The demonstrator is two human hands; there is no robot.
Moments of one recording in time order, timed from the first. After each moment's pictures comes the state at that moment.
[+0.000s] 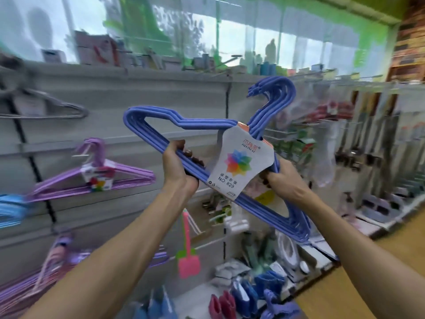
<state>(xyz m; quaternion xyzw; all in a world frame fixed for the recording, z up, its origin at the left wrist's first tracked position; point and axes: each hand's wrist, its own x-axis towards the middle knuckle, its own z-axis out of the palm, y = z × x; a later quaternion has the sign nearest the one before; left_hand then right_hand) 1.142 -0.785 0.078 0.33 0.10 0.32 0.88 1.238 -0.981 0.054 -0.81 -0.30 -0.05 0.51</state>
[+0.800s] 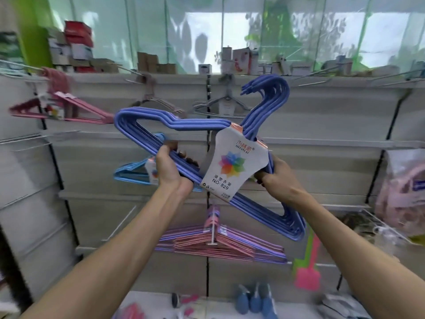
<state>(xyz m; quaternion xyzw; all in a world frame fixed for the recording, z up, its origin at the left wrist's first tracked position) 0.783 -0.544 0.090 0.25 0.14 0.57 0.77 0.967 -0.655 0.065 -0.67 -0.54 0.05 0.50</state>
